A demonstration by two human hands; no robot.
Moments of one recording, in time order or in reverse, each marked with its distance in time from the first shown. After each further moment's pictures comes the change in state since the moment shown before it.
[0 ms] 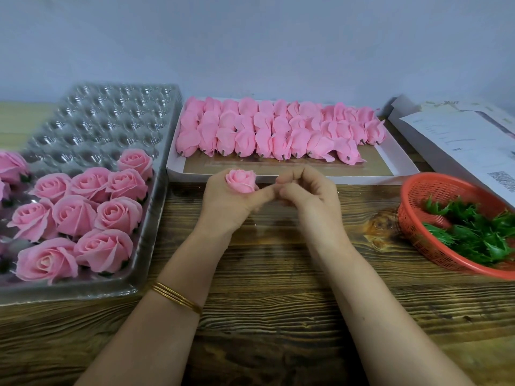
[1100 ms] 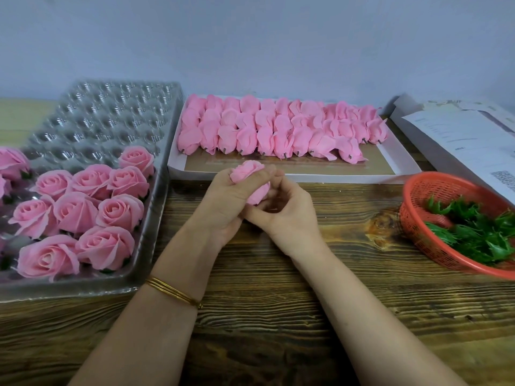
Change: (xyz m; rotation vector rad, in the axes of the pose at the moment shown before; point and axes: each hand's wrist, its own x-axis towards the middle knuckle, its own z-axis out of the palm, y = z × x) left_hand -0.002 0.013 -0.002 -0.428 -0.234 -0.202; right_hand -0.008 0.021 0.020 -0.051 -0.121 0.073
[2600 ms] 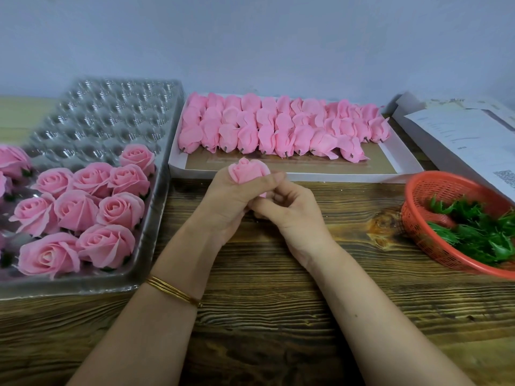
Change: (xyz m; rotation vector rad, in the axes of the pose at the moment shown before) left_hand -0.001 0.001 -0.003 0.089 -0.067 0.051; right_hand -0.001 -0.003 -0.004 0.230 -0.130 0.005
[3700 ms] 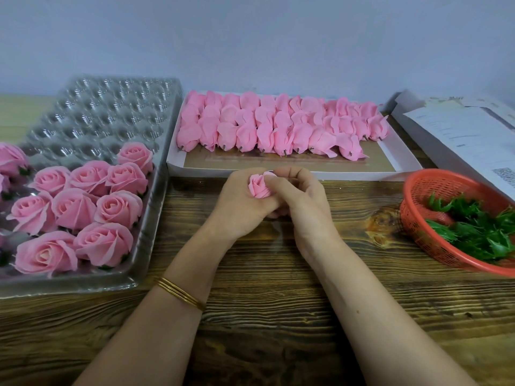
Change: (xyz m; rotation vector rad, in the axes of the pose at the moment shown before) left_hand 0.002 -0.018 0.005 0.424 0.019 0.160; right_hand 0.002 -0.016 -0.002 0.087 0.287 0.164
